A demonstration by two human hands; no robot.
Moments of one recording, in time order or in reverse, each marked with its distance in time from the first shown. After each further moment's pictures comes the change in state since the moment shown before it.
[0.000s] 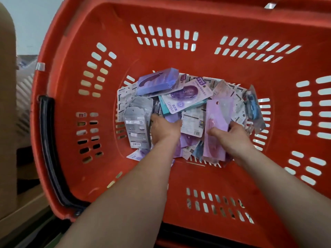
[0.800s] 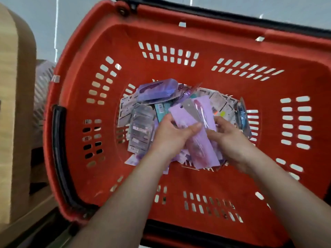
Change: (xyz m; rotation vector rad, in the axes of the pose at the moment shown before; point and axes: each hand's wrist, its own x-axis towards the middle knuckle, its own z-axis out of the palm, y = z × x) left_hand -0.057 0.026 -0.057 -0.393 -0.474 0.123; right_hand -0.033 -0.045 -0.015 0.167 -0.346 -0.093
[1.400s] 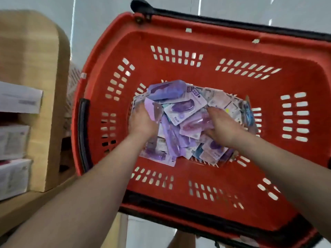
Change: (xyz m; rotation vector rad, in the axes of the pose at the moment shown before) left_hand 0.034 -0.007 -0.076 0.736 0.346 0.100; right_hand 0.037 0.001 -0.002 -1.201 -0.012 -0.270
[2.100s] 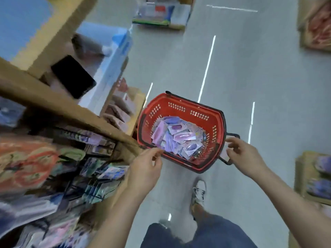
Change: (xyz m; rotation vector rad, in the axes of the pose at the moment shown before) left_hand -0.525 0.060 -0.192 -0.224 0.361 0.334; right_hand -0.488 -0.083 -0.216 0.329 0.342 0.052
